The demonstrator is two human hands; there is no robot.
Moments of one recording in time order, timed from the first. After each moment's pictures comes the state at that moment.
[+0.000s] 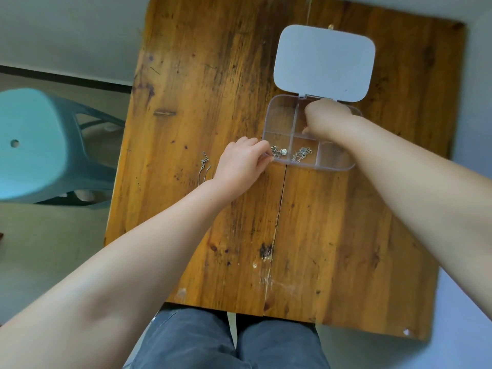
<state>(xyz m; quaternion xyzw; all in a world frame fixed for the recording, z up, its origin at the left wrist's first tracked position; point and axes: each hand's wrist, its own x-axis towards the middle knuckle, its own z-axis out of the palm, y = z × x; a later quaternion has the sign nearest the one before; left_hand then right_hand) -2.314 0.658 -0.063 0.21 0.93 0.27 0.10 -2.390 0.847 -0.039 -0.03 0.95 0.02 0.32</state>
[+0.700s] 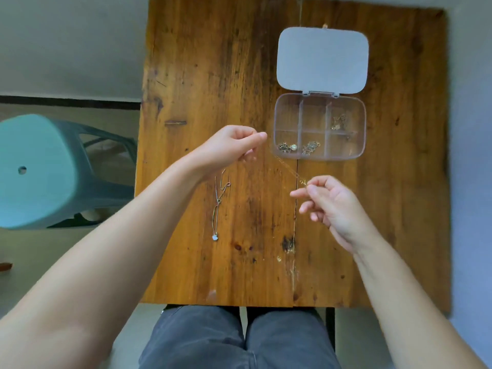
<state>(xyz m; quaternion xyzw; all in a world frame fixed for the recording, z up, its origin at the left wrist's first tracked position) -2.349 0.599 -0.014 0.09 0.73 0.54 0.41 -2.208 0.792 0.005 0.31 0.62 -0.69 0.20</state>
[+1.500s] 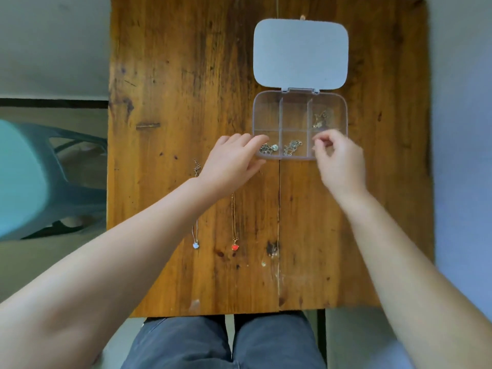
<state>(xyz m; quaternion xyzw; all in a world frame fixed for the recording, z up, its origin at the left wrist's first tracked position) -2.328 0.642 -0.058 0.35 0.91 0.22 0.09 -2.266 0.841 -0.030 0.22 0.93 -0.30 0.01</state>
